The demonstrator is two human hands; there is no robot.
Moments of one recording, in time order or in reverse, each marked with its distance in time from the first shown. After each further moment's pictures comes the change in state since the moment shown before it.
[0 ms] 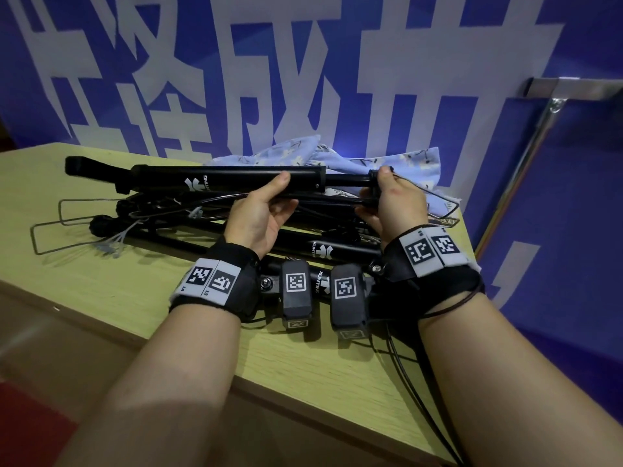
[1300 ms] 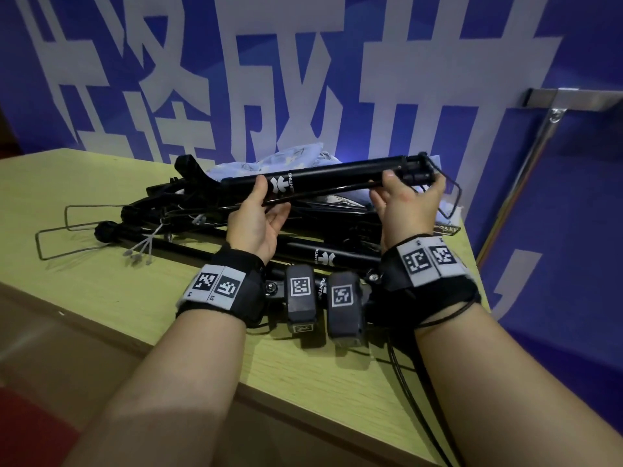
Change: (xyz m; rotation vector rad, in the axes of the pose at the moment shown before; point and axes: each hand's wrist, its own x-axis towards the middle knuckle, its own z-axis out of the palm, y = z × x) left_hand 0.000 -0.001 -0.001 -0.145 0.195 0.036; right_hand -0.007 -0.007 0.001 0.289 0.103 -0.115
